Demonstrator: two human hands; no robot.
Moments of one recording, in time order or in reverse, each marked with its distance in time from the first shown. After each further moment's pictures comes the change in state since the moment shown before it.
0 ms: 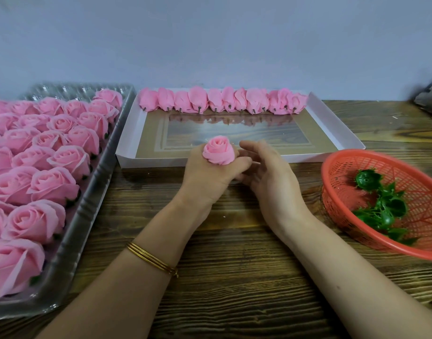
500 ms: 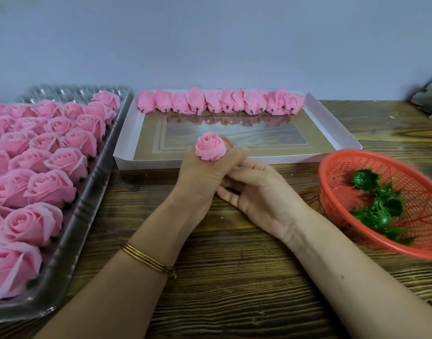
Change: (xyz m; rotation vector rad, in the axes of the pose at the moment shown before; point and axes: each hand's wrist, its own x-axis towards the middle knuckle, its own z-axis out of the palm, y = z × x) left_hand 0.000 0.003 -0.004 -0.188 -0.070 -0.064; right_hand -0.003 -0.003 0.000 0.195 -0.365 0.297
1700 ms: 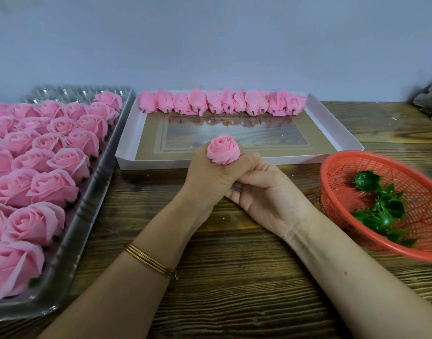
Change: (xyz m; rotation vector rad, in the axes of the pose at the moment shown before) left_hand 0.000 -0.003 0.003 0.144 0.014 0.044; right_hand -0.001 -0.001 -0.002 0.109 -0.061 -0.044
